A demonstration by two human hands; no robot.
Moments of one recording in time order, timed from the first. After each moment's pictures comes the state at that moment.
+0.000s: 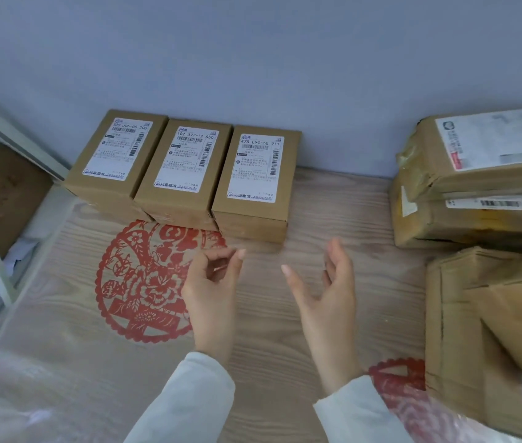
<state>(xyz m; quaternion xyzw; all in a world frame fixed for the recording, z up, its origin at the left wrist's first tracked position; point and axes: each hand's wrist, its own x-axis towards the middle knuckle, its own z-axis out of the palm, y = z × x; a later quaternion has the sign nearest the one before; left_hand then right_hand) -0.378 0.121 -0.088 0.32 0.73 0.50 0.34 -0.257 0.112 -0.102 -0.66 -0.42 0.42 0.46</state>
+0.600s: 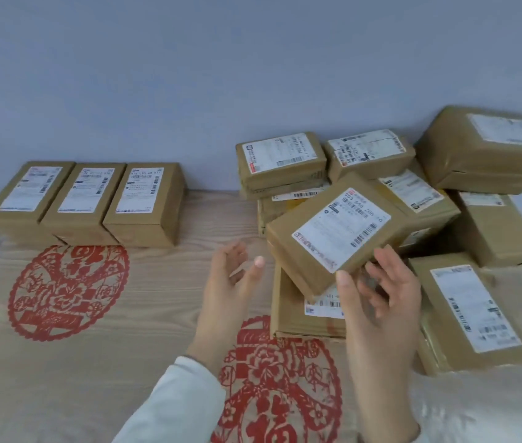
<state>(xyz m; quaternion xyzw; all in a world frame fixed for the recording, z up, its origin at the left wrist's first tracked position) -0.175 0.041 -0.014 0.49 0.57 0.44 0.49 -0.032 -0.023 0.024 -0.64 -0.33 0.29 0.63</state>
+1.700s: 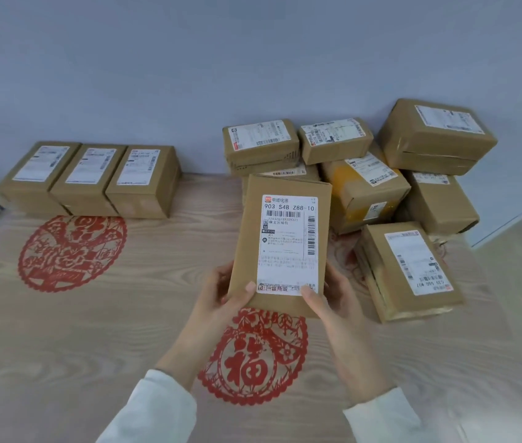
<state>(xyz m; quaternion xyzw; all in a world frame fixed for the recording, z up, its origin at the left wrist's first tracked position) -0.179 -0.077 -0.005 0.43 0.52 0.38 0.63 -0.001 -0.106 -0.002 -0.57 -0.35 0.54 0.52</state>
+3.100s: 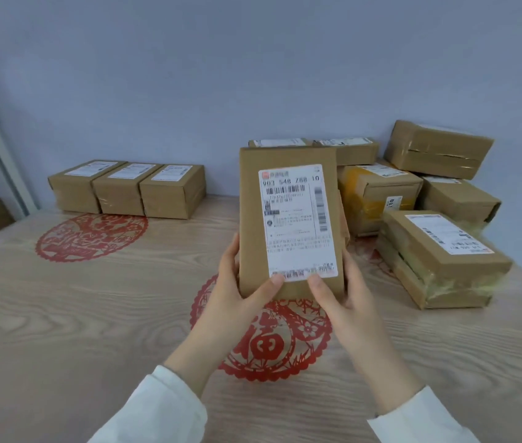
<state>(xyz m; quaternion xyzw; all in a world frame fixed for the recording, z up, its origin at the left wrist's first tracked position) -0.175 -0.158 -0.114 0.58 0.46 0.49 0.47 -0.010 -0.165 -0.124 -0.46 -0.59 0.38 0.55</state>
